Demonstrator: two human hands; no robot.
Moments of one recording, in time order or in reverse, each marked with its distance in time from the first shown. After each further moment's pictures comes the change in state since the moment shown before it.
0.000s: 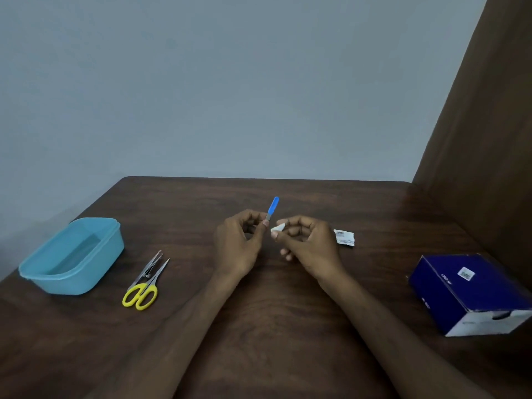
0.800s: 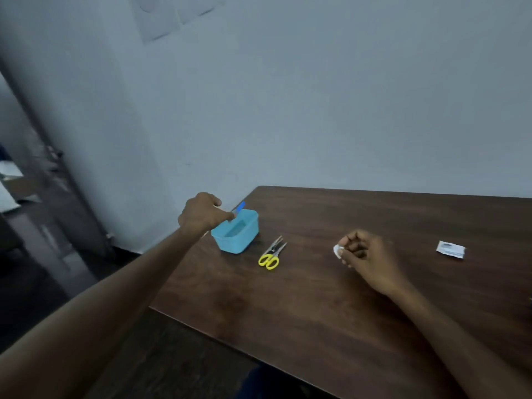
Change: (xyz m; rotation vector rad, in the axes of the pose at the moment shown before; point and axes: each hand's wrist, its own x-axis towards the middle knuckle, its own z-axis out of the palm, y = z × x) left_hand -0.003 0.027 -0.293 0.803 0.214 -0.589; right_hand -0.050 -0.022 0.035 -0.162 -0.282 -0.256
